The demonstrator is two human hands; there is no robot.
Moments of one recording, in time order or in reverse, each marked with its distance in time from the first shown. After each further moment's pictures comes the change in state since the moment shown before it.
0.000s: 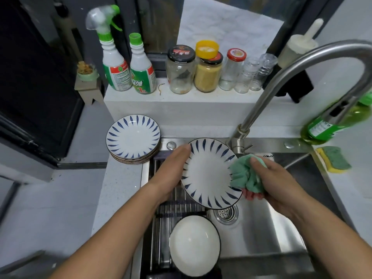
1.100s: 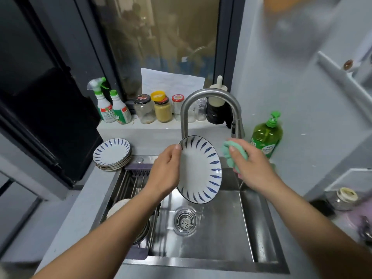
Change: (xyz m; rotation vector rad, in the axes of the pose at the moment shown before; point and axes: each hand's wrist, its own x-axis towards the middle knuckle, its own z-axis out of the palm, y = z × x) left_hand -0.124 0.061 0.264 0.518 0.454 0.501; right_hand -0.082 -0.039 -0.232 -0.274 0.037 -0.717
